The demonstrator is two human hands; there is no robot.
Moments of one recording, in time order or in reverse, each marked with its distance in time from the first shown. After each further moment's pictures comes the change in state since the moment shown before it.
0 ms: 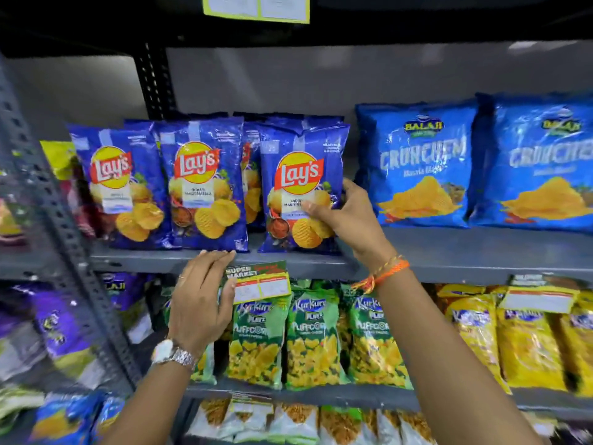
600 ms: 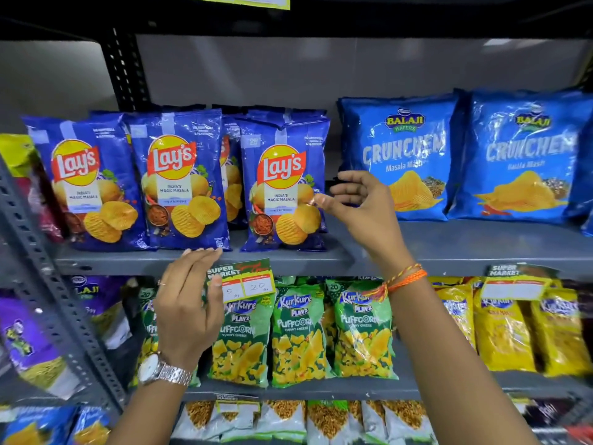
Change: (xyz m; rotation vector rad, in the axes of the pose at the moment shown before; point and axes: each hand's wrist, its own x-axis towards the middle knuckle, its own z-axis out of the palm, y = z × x) left_hand 0.007 0.036 -0.005 -0.098 0.174 -0.058; right_hand -0.017 -0.008 -0.038 -0.143 0.202 -0.012
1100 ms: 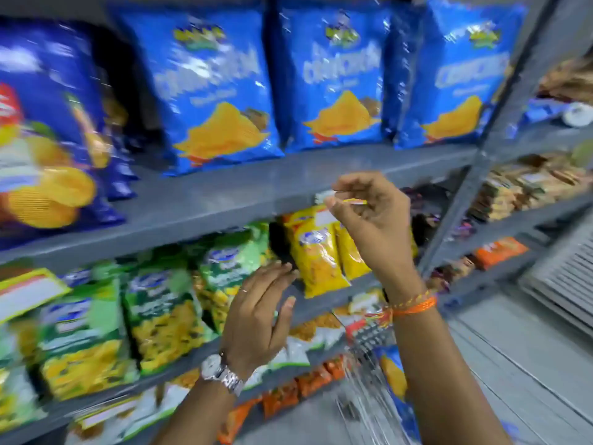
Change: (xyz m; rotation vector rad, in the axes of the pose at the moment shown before) left_hand -0.092 0.247 0.142 -0.649 -0.545 0.169; right_hand -0.114 0.057 -0.226 -0.070 0.353 0.008
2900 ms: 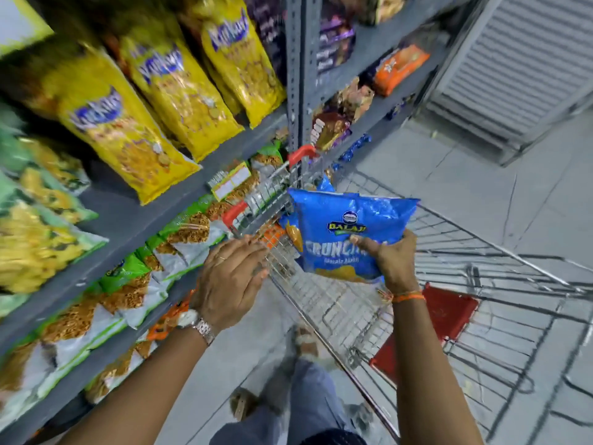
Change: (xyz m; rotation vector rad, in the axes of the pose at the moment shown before) left_hand -0.104 0.065 0.228 -0.030 -0.640 0.102; right_hand -0.240 0.238 -0.300 -0.044 0.489 0.695
